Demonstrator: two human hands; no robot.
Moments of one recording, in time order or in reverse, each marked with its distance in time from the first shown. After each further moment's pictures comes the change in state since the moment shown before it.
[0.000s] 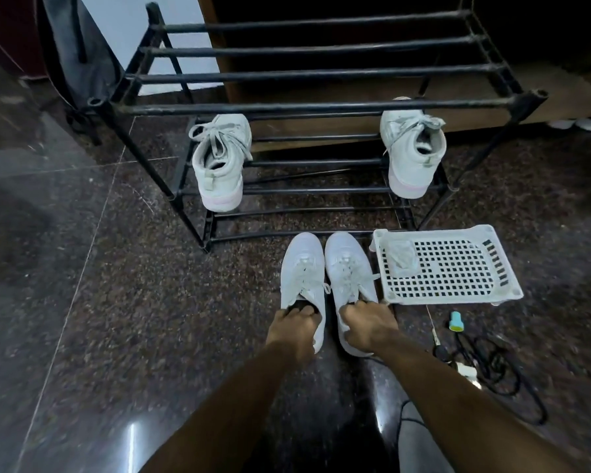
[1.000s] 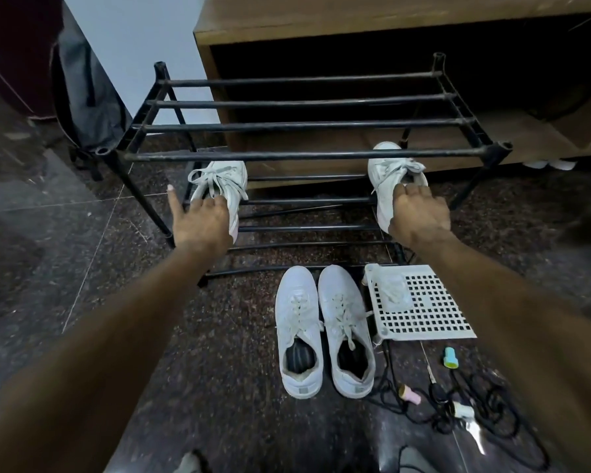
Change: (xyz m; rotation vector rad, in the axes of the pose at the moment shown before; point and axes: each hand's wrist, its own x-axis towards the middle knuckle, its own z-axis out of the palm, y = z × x) left_hand 0.015 -0.120 -0.203 0.255 0.503 -0.504; right_hand 0.034 0.105 -0.192 -0.079 0.543 0.406
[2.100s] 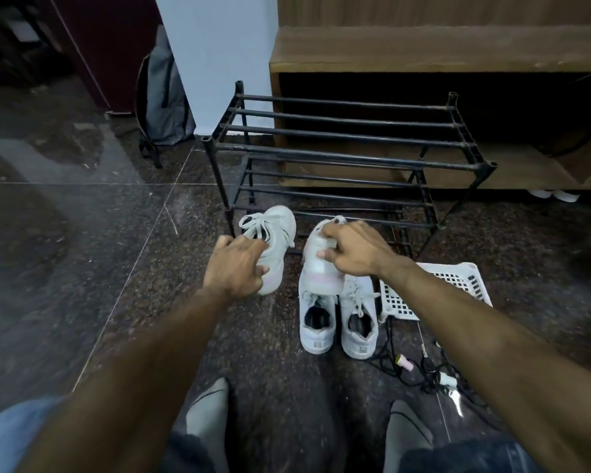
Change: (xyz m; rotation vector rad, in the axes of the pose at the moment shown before) left_hand -0.174 -0.038 -0.007 -0.278 0.198 0.222; right_hand -0.154 -0.096 -0.084 0.368 -0.081 -0.623
